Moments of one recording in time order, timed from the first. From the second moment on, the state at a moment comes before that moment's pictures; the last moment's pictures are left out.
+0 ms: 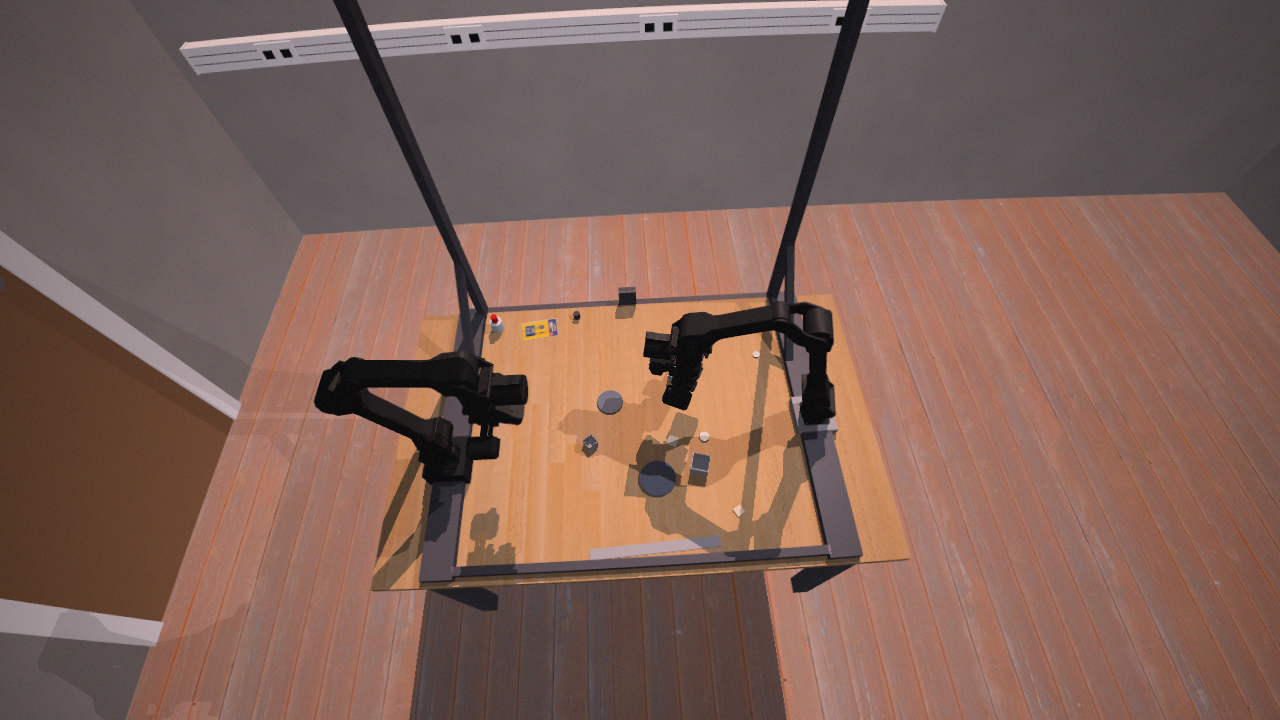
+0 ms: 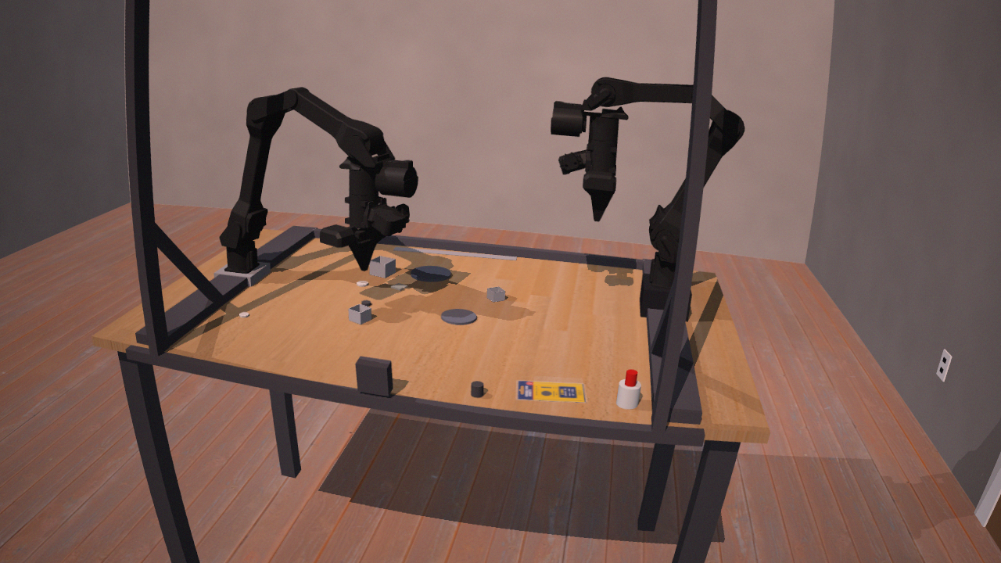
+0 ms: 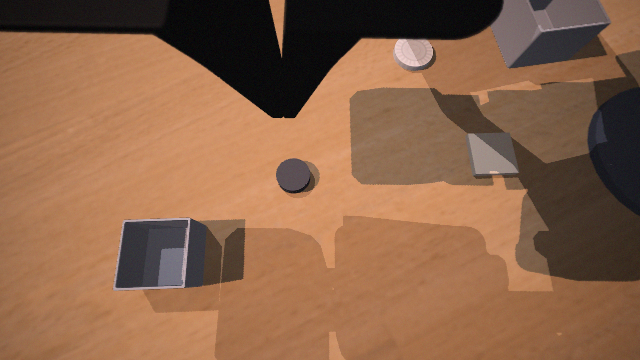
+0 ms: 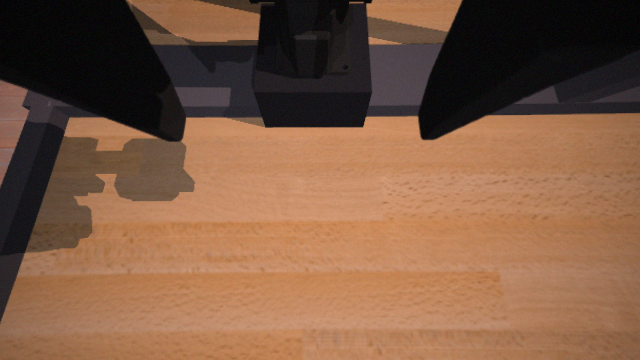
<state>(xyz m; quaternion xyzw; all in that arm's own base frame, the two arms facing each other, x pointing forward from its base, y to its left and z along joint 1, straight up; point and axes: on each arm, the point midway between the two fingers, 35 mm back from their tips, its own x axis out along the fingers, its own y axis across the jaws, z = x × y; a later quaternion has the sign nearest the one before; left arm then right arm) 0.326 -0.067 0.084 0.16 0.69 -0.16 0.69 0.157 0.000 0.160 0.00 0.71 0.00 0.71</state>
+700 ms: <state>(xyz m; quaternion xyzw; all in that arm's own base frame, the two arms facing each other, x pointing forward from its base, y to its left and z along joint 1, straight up) 0.326 -0.067 0.084 0.16 0.69 -0.16 0.69 0.157 0.000 0.160 0.00 0.71 0.00 0.71</state>
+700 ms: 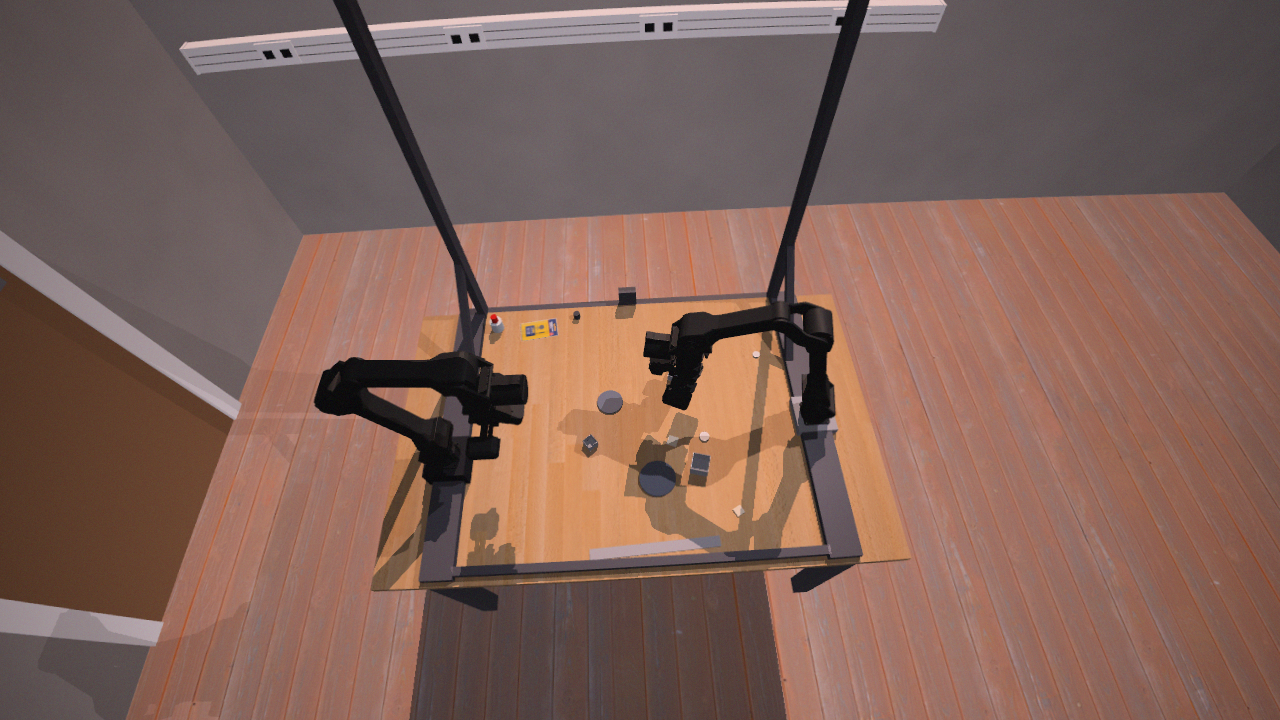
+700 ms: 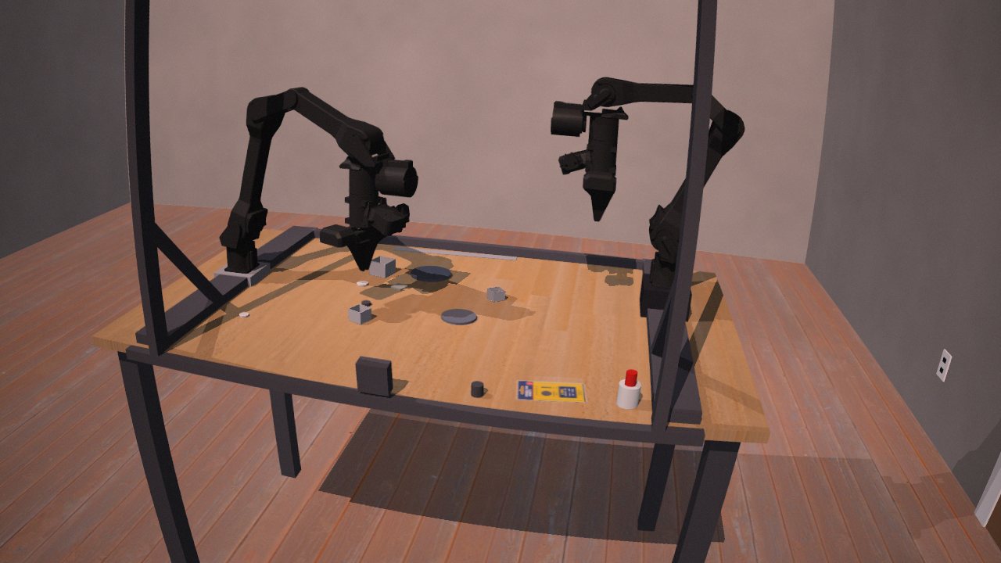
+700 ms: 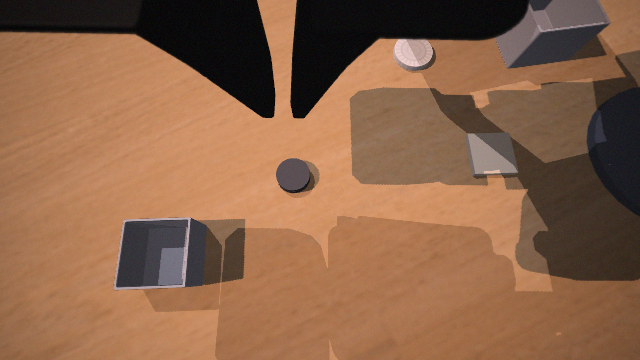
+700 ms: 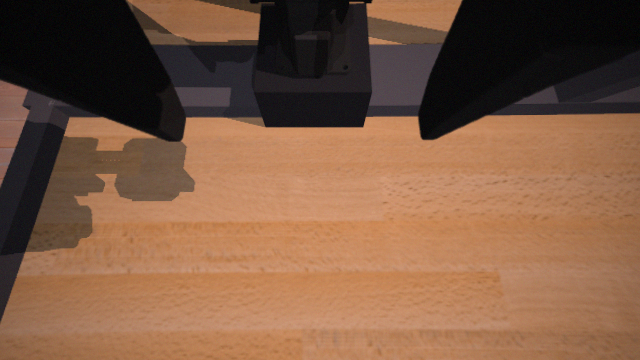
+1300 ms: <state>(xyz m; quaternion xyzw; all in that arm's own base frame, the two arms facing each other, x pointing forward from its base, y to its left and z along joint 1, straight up) 0.327 -0.067 0.075 0.15 0.69 -0.15 0.69 0.223 0.010 0.122 -0.06 0.63 0.00 0.77</state>
